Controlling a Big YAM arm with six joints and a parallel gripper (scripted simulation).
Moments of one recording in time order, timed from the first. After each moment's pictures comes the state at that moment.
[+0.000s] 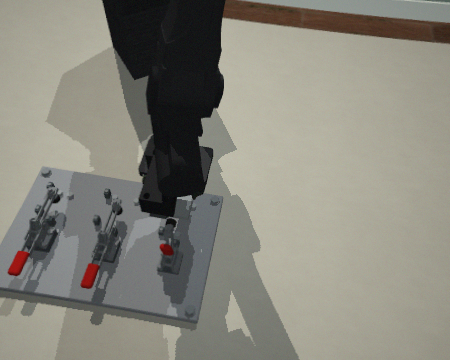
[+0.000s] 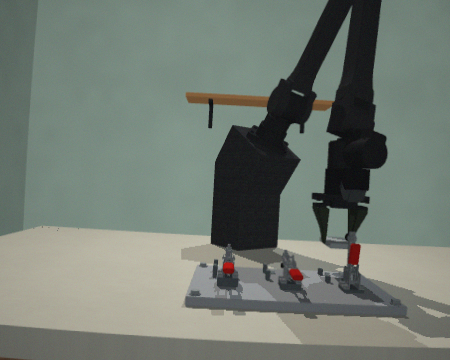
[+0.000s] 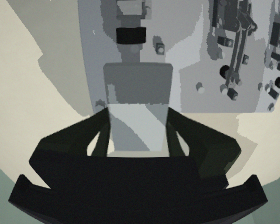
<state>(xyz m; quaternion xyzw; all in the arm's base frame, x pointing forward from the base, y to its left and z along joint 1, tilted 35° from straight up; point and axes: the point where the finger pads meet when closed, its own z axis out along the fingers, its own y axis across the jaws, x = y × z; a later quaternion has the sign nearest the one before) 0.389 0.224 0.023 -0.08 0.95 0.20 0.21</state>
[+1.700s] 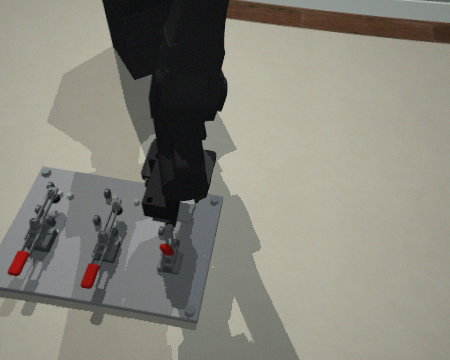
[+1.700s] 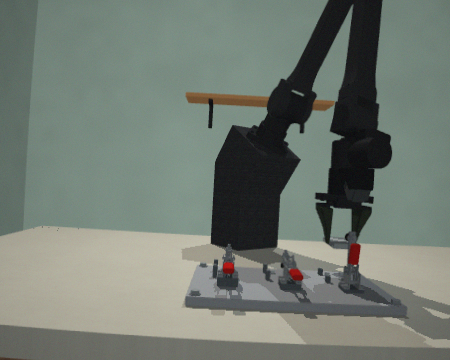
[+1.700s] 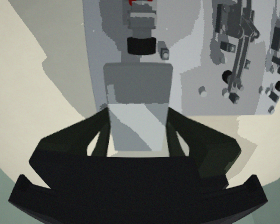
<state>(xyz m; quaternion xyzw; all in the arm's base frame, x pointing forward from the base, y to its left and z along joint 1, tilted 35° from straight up) 0.393 0.230 0.028 -0.08 0.95 0.20 0.21</state>
